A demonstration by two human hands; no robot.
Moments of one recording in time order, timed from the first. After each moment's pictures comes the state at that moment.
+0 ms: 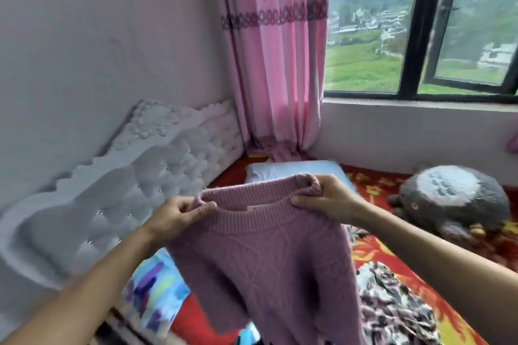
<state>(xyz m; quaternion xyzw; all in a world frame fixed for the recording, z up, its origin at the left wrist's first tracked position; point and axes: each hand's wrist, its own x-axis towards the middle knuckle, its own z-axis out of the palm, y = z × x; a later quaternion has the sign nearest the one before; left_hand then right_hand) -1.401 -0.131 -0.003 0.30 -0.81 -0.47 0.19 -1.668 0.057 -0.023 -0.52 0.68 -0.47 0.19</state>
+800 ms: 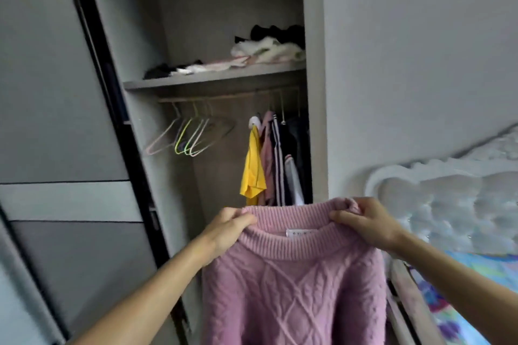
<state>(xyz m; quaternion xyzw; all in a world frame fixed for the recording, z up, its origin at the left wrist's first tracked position) -0.757 0.120 0.046 0.68 -0.52 -0.26 0.45 -1.022 -0.019 0.021 -0.76 0.34 -0.39 0.41</state>
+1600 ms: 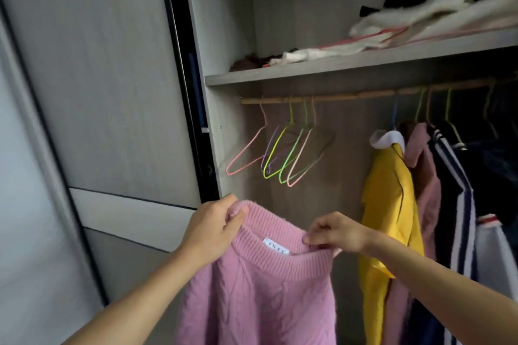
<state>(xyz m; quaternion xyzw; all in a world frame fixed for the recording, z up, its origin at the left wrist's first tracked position) -0.371 0.027 0.063 0.71 -0.57 0.19 0.37 -0.554 -0.202 0.017 -0.86 0.21 -0.10 0.45</state>
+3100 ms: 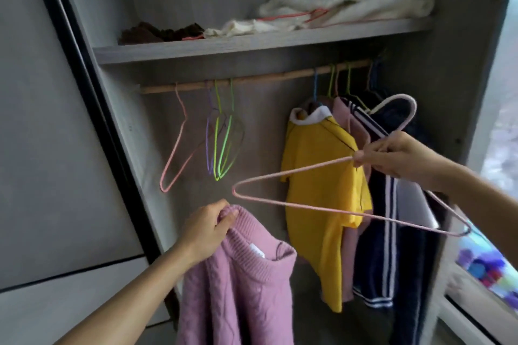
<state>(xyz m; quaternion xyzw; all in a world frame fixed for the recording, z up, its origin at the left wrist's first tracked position) -0.228 -0.100 0.016 0.55 -0.75 0.01 0.35 -0.604 -0.118 0.118 -0.76 0.44 -0.39 0.28</state>
